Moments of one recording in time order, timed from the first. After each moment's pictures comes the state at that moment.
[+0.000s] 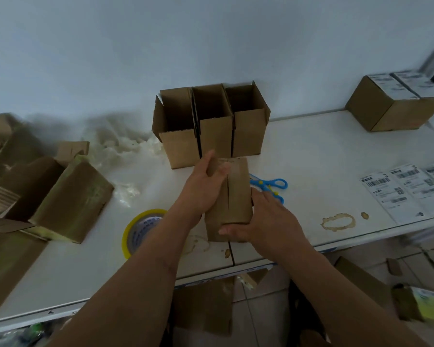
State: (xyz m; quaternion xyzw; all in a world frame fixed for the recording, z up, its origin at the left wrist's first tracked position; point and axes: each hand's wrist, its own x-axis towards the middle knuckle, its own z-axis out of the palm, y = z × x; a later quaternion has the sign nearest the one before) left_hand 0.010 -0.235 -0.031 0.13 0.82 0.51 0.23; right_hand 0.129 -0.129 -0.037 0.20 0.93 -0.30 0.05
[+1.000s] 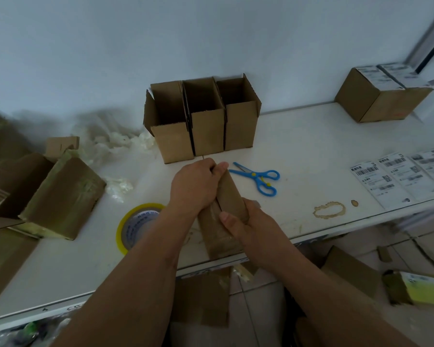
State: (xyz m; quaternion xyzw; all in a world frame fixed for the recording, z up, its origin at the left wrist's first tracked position) left_hand 0.012 -0.231 -0.036 0.24 0.94 0.22 0.06; right_hand 0.155 -0.155 -0.036 0.25 0.83 -0.50 0.06
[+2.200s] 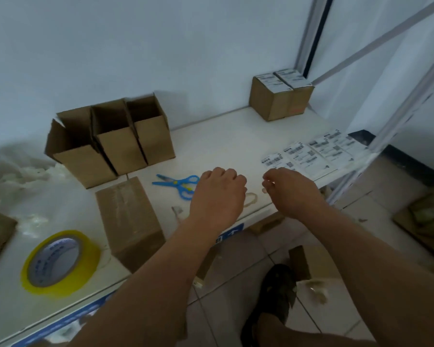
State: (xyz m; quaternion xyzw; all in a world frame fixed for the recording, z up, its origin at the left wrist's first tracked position) left_hand 0.149 -0.087 -0.028 0.54 0.83 0.08 -0.13; right_hand 0.254 0.047 -0.017 0.33 0.94 -0.11 0.00
